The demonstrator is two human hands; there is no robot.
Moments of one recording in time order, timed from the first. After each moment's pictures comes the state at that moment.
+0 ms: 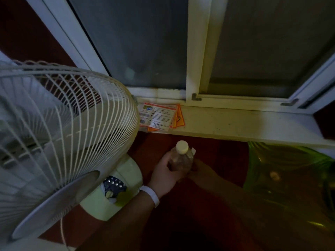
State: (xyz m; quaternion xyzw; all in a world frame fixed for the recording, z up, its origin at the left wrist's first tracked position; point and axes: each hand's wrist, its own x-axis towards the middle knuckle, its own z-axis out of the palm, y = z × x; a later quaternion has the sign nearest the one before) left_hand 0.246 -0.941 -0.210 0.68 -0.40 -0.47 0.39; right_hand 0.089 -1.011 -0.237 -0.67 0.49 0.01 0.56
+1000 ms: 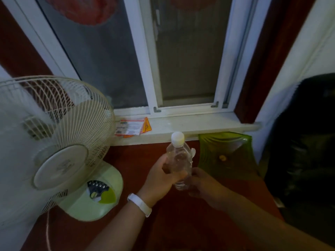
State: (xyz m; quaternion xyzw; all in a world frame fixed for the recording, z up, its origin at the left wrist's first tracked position) left_hand 0.132 -0.838 -0.101 0.59 -0.52 -0.47 0.41; right_hand -0.037 -0.859 -0.130 -0.42 0.52 -0.24 0.70
